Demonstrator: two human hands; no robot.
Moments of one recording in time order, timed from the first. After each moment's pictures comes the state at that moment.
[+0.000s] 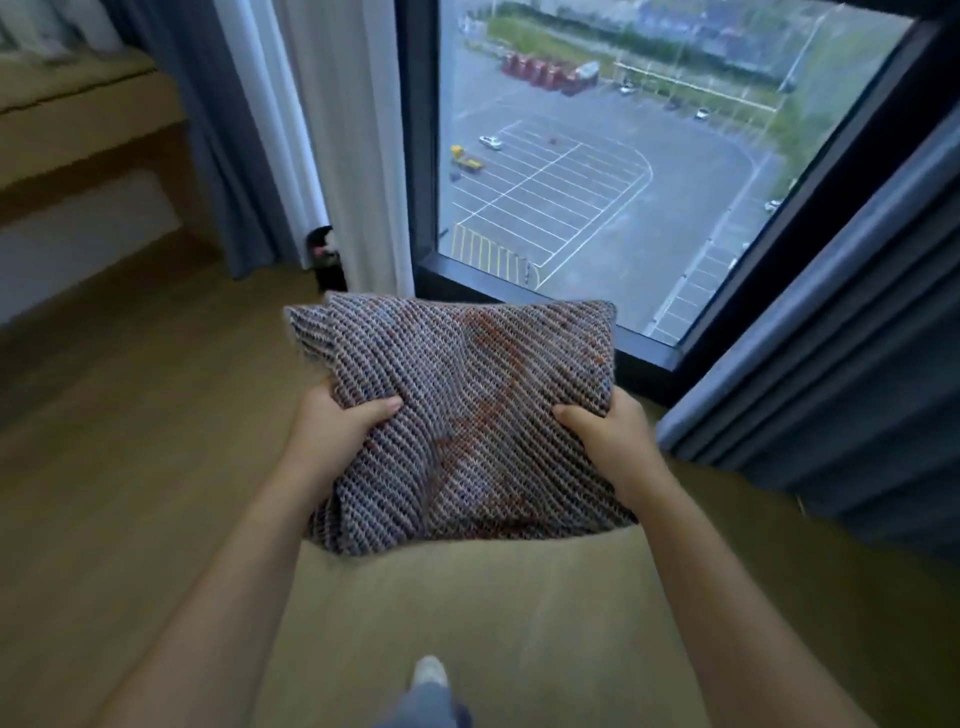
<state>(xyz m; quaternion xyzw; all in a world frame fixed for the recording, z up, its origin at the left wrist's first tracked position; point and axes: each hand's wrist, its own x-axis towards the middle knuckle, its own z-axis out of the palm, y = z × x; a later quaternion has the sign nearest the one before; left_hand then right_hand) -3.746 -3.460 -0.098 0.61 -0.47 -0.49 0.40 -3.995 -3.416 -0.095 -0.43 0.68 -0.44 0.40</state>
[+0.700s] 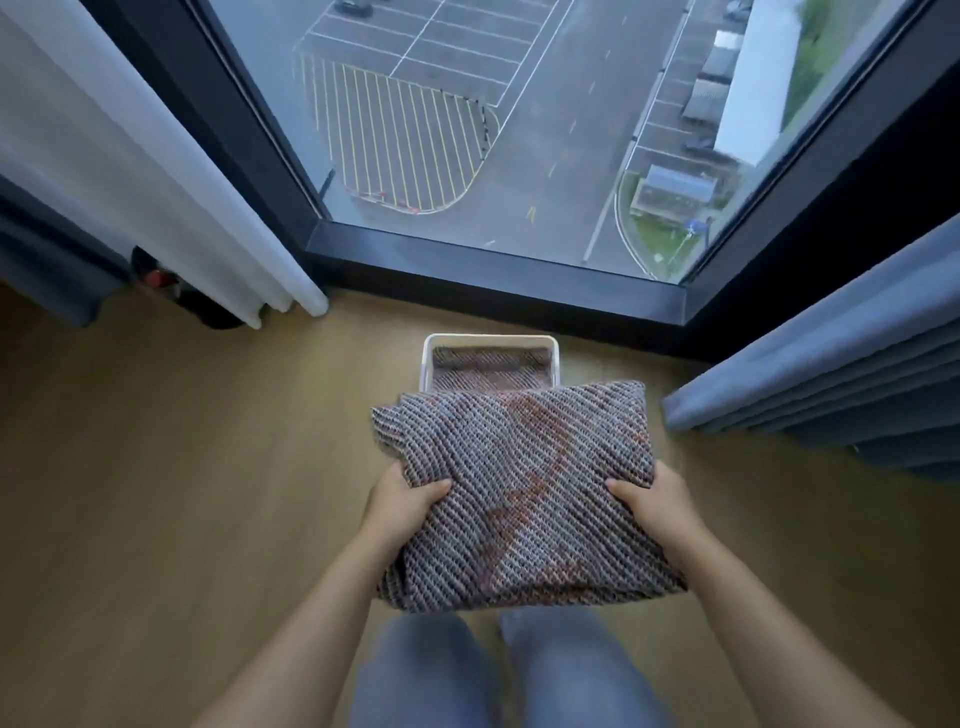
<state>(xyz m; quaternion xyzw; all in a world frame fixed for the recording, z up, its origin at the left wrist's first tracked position) -4.005 -3.832 -0.312 0.66 -0.48 -0.57 0.10 -4.254 -3.720 -0.316 -0.18 0.80 -0.31 0.48</state>
